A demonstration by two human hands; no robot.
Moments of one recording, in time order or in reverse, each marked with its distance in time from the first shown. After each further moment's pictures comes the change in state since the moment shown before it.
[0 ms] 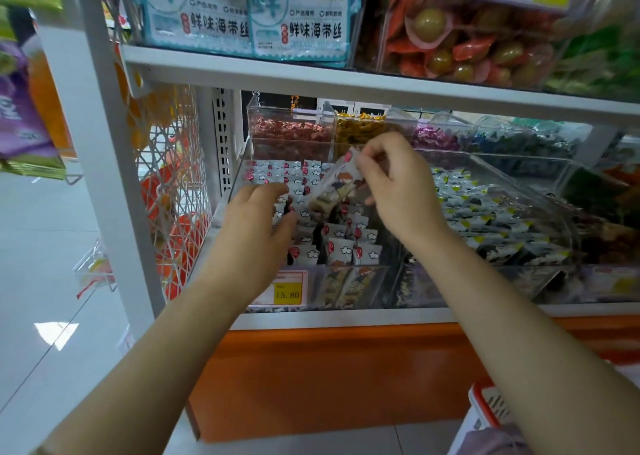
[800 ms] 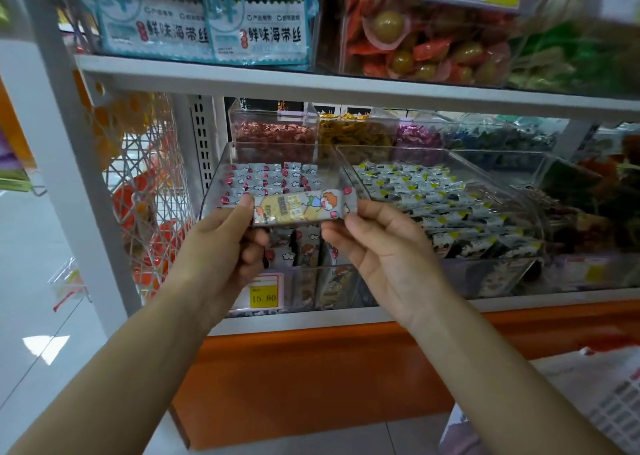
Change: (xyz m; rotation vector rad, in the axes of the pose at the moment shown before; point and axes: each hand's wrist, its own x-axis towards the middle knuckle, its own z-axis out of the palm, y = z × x) left_hand -0.009 0.013 -0.004 -1.075 -0.113 -0.575; right_hand -0.063 -0.007 -0.014 1.320 -0.019 0.672
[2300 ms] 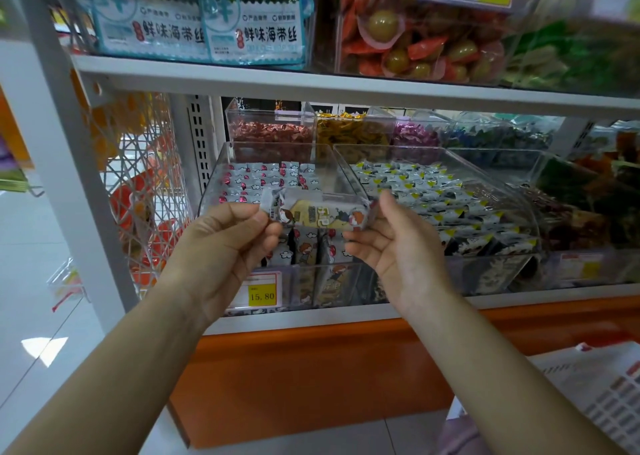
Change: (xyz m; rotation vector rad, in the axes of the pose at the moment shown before) left_hand -0.002 -0.002 0.001 -0.181 -0.022 0.032; right_hand 0.006 0.001 -0.013 -0.122 0.196 -0.103
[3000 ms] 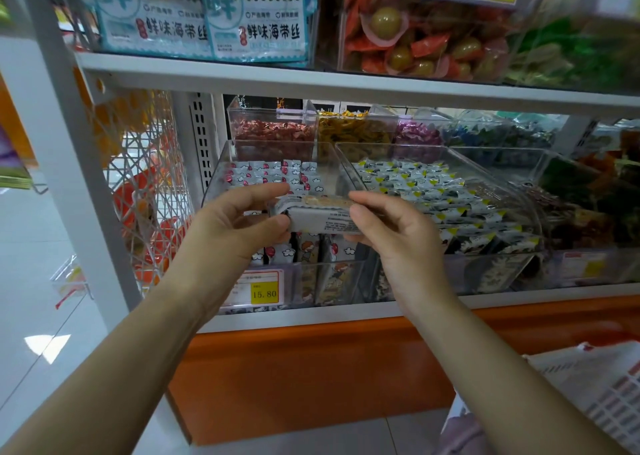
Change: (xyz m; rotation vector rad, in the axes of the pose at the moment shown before) left_hand -0.003 0.005 -0.003 0.530 -0.134 0.263; right_hand -0.003 0.005 -0.005 -0.517 -0.115 -0.357
